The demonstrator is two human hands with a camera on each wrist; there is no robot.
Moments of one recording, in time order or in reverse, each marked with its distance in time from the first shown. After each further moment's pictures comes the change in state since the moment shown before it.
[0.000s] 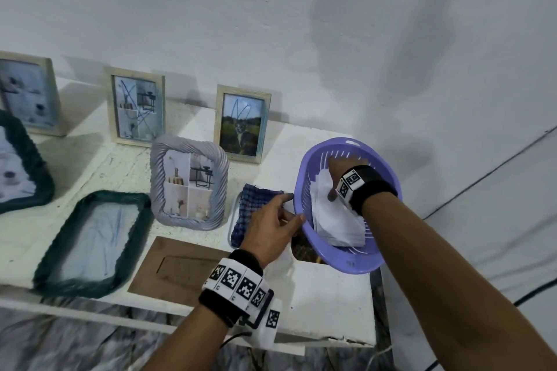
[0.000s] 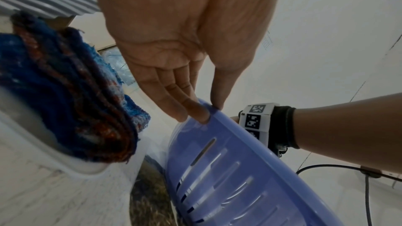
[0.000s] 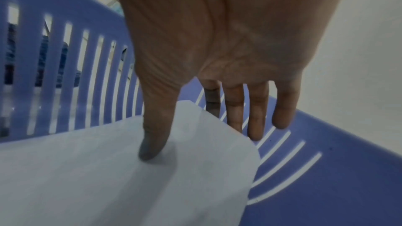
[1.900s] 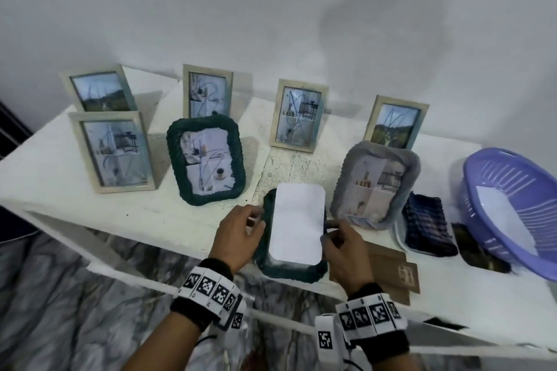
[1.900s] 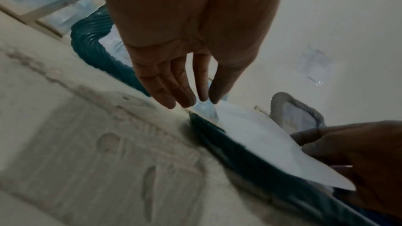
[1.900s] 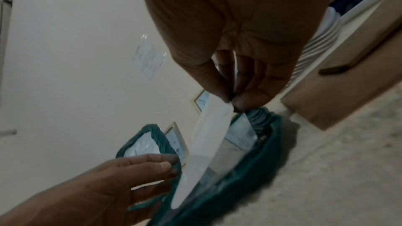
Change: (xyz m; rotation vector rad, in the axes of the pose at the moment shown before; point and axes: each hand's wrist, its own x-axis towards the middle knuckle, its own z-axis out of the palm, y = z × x) left_hand -0.095 -0.169 -0.346 0.322 0.221 -0.012; right_hand -0.129 -0.387 -0.021 1.483 0.307 0.057
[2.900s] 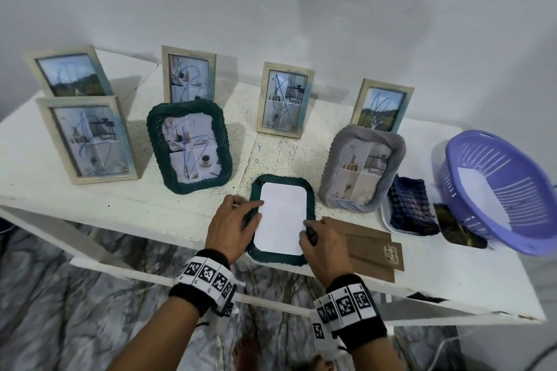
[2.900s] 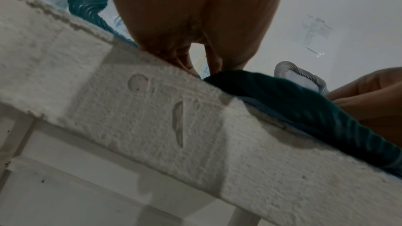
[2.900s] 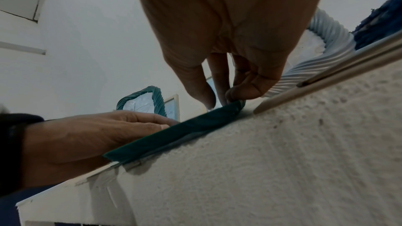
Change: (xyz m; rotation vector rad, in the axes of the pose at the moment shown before) left_hand -0.002 -0.021 0.024 0.113 -0.002 0.121; right_hand -0.015 0.009 0.016 -0.426 -0.002 -0.073
